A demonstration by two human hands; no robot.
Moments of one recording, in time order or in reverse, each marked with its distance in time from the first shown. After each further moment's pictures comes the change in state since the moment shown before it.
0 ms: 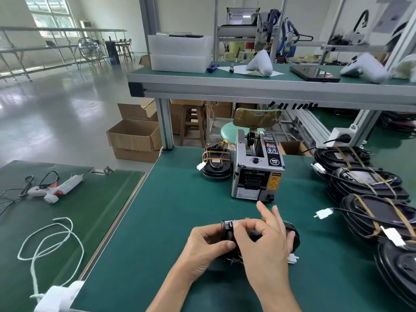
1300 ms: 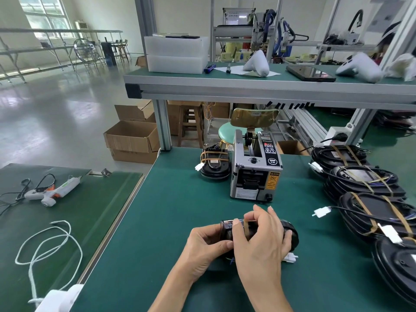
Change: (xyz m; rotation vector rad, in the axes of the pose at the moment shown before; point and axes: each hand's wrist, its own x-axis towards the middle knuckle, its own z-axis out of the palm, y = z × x) left_hand 0.000 -0.001 -0.001 0.025 0.021 -0.023; right_hand 0.000 0.003 0.016 -0.133 0.165 -0.024
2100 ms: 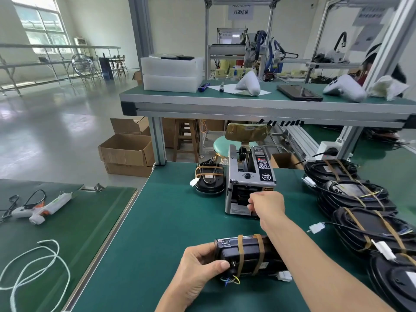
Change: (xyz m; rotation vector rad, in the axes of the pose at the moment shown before) left_hand 0.002 -0.002 -0.001 0.018 -0.010 0.013; right_hand 0.170 0.019 0.030 0.347 -0.094 0.543
